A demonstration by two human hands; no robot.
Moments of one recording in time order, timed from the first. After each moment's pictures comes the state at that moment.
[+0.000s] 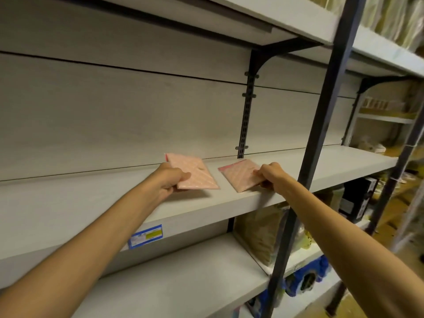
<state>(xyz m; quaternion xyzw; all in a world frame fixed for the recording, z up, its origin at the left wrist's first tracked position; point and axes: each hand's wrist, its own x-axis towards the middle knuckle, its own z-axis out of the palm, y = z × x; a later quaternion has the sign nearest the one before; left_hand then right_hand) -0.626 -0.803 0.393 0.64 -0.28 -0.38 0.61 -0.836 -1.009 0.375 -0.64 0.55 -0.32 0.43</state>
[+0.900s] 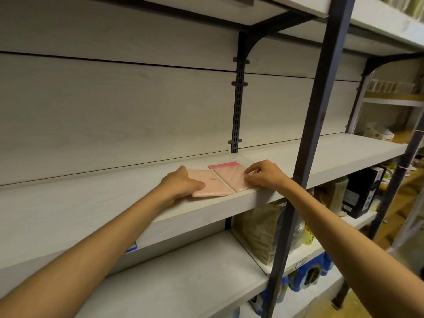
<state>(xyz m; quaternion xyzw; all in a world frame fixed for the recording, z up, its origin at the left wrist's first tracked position) -0.655 -0.863 0.370 0.82 -0.45 -0.18 0.30 -0.859 -1.032 0.361 -0.84 0.44 -0.21 0.22</state>
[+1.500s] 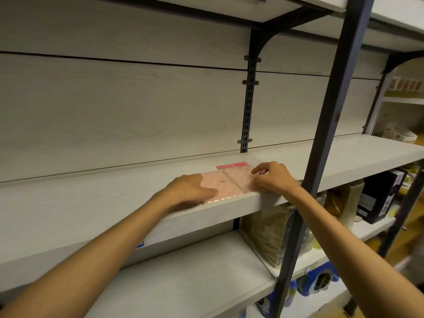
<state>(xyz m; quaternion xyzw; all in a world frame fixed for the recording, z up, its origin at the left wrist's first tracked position) -0.662 -0.856 0.371 0.82 -0.54 -0.10 0.12 -0.856 -1.029 0.354 -0.84 0.43 -0.24 0.20</state>
